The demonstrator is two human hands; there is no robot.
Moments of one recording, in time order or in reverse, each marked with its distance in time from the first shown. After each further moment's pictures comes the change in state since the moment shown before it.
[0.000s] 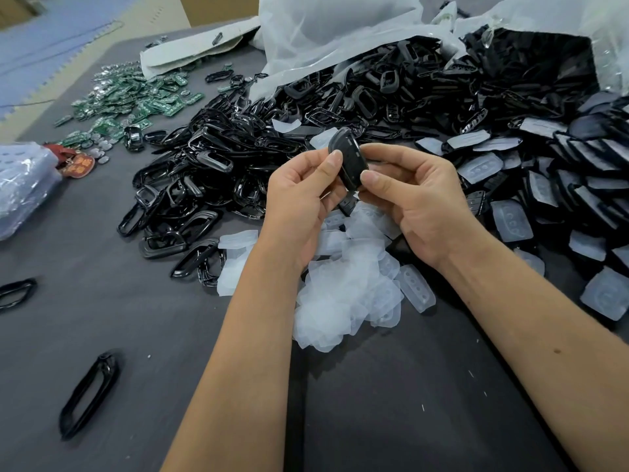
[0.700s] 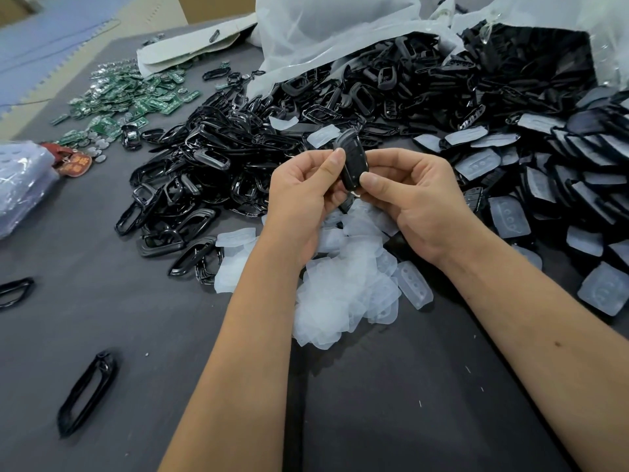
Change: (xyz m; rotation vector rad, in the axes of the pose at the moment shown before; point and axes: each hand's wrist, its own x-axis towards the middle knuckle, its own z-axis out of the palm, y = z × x) left_hand 0.000 -0.002 0.005 0.083 0.035 -0.005; right_hand -0.001 0.000 -0.004 -0.069 -0.050 0.000
